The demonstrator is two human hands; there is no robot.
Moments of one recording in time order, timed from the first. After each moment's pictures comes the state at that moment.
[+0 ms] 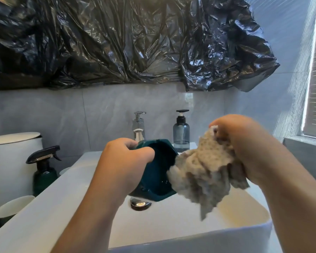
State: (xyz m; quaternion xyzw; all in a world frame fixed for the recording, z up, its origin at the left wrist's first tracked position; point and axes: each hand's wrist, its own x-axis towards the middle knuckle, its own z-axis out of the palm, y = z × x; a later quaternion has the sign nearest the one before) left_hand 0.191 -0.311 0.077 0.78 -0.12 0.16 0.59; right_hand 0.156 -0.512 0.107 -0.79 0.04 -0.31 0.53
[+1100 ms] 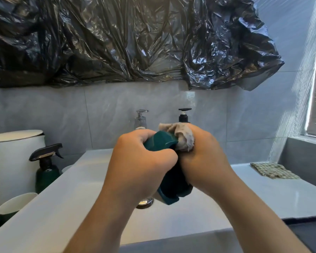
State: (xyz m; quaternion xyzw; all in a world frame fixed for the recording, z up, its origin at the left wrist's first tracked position) left_hand 0.172 -0.324 0.079 0.75 -0.24 0.24 0.57; right_hand 0.166 -0.457 0.074 -0.81 -0.14 -0.35 0.45
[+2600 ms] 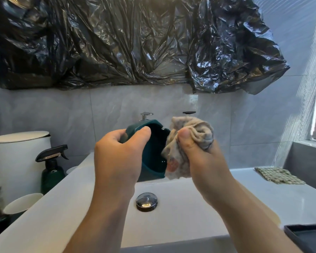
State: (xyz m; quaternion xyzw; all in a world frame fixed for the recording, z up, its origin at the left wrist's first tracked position) left_hand 0.195 -0.312 0.081 0.63 -0.12 0.28 0.72; right_hand 0.182 -0.450 0.058 -0.62 -0.17 -0.32 0.69
